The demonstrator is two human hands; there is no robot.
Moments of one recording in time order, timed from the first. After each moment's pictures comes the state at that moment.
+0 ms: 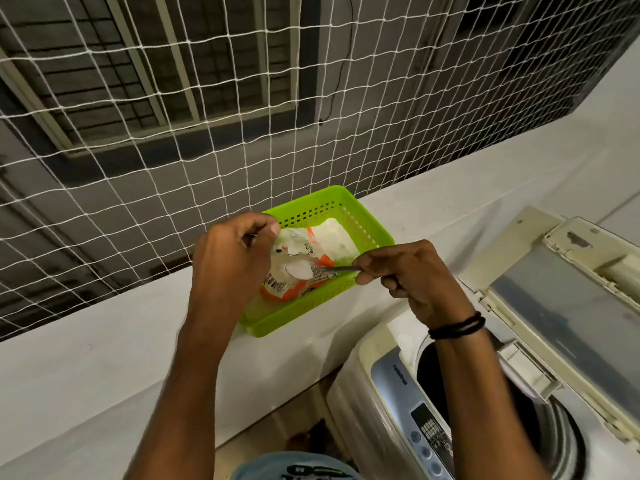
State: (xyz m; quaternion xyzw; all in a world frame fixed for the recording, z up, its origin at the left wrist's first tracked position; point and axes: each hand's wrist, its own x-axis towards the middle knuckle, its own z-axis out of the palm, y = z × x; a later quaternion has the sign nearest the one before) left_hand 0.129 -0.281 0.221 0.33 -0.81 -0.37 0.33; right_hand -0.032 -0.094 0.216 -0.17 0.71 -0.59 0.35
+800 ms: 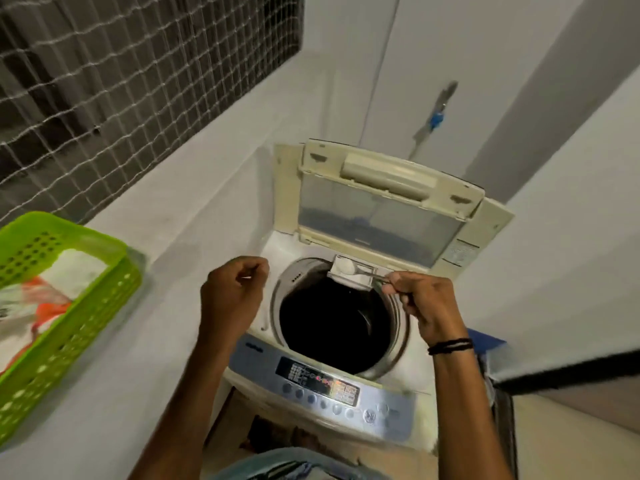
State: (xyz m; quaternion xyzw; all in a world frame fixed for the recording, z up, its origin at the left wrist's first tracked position) left_hand -0.012 -0.044 0.135 0.14 -0.84 -0.51 0.10; right_hand -0.038 0.248 0.127 0.23 0.70 -0.68 0.02
